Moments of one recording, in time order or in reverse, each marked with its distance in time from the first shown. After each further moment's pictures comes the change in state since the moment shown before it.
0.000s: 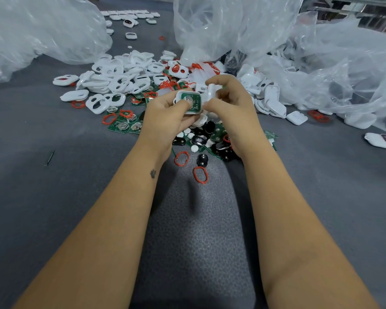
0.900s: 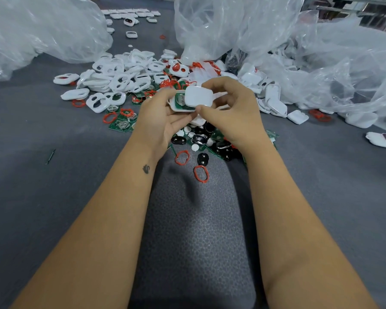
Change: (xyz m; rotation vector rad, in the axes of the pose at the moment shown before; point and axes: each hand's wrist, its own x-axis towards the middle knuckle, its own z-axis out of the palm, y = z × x) left_hand 0.004 0.009 -0.009 -0.296 0.089 -0.172; right_hand -0.006 -0.003 -0.001 -0.163 -0.029 -0.130
